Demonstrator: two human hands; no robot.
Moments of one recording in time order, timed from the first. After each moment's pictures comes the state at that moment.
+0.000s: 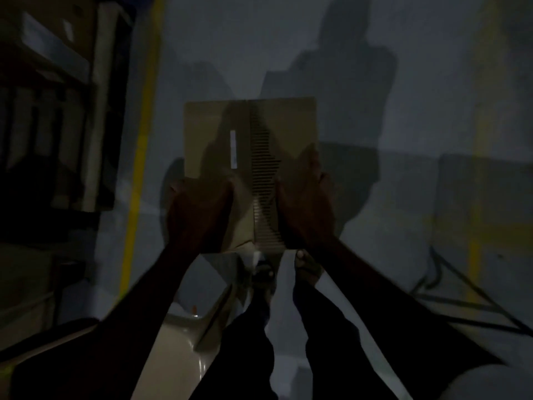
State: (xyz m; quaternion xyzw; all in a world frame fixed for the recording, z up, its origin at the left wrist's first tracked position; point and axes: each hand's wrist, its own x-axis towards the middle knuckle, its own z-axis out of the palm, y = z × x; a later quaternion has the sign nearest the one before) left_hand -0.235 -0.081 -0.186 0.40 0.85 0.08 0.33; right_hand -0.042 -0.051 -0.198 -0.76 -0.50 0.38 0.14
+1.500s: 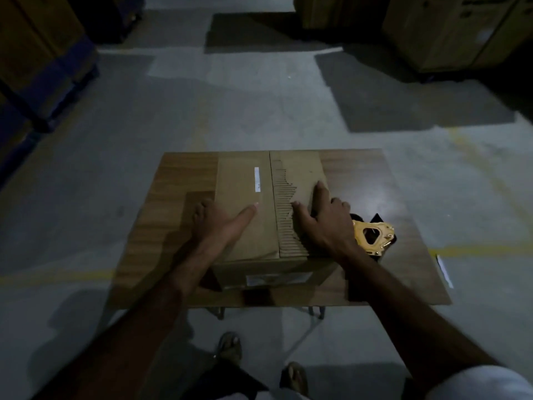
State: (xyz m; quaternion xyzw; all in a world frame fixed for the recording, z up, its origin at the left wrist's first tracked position) left_hand 0.493 -0.556 0.133 0.91 0.21 -0.06 0.36; right_hand 0.484 -0.781 0.111 -0.95 0.07 0.01 0.30
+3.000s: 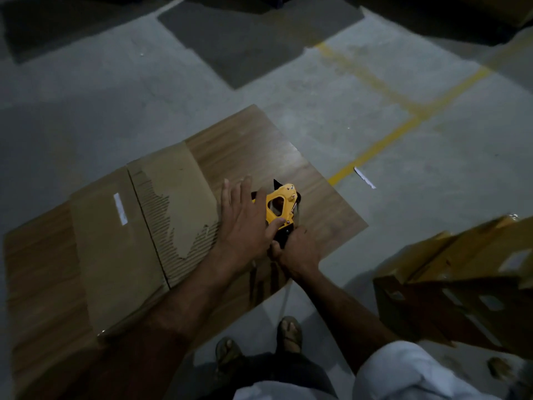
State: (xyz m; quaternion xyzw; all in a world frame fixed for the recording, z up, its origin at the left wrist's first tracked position) left_hand 0.511 -0.798 0.088 0.92 -0.39 -0.02 0.02; right_hand 0.425 -0.891 -0.028 -0.85 0.41 0.10 0.31
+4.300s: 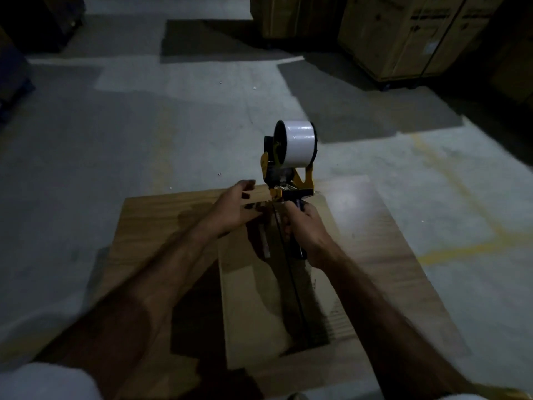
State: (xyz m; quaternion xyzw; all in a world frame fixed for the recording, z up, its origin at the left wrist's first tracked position) left_hand 0.732 -0.564 0.112 0.85 -0.14 -0.16 0.48; right_hand 0.629 -0.732 0.149 -0.72 0.13 0.05 0.68
